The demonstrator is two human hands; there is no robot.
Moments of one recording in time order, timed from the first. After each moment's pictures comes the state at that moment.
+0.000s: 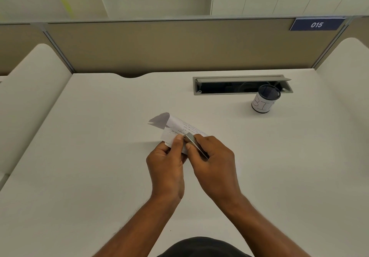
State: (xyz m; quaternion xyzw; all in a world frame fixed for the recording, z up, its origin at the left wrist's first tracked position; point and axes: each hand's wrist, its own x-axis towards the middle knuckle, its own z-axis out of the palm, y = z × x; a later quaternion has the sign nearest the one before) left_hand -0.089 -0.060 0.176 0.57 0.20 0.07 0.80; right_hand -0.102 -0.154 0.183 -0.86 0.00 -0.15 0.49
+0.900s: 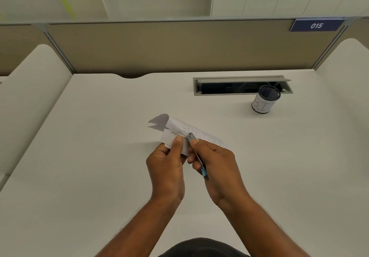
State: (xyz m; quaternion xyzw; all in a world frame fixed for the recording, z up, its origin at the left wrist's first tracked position) left_hand -0.089 -0.059 0.178 0.57 0.21 0.08 0.79; right_hand -0.102 -0.156 0.199 -0.57 0.16 0.06 0.80
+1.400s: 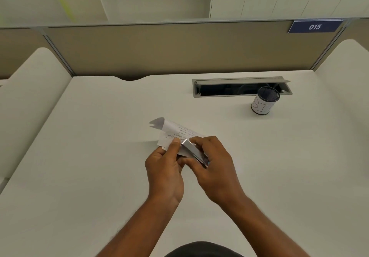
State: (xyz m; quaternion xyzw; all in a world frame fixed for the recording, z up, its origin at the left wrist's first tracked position) left_hand -0.085 -0.054 0.182 0.47 0.25 0.02 0.84; right_hand -0.101 -0.167 0.176 -0.88 -0.06 -0.10 0.47
